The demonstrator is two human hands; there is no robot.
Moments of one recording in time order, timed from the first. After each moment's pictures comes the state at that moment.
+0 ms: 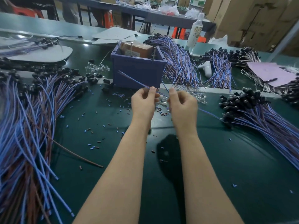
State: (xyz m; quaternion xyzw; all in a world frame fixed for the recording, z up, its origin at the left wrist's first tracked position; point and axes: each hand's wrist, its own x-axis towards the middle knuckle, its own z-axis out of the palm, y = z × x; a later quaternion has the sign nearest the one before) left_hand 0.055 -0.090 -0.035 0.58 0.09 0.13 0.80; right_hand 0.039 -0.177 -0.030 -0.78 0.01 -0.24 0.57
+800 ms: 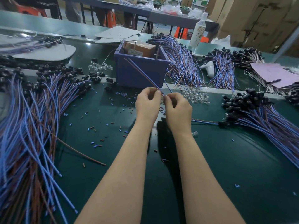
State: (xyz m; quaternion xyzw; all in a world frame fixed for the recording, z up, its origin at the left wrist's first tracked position) left_hand 0.057 -0.088 -0.045 0.67 0.05 0.17 0.72; right_hand 0.044 -0.167 -0.043 -0.84 -0.01 -0.23 0.49
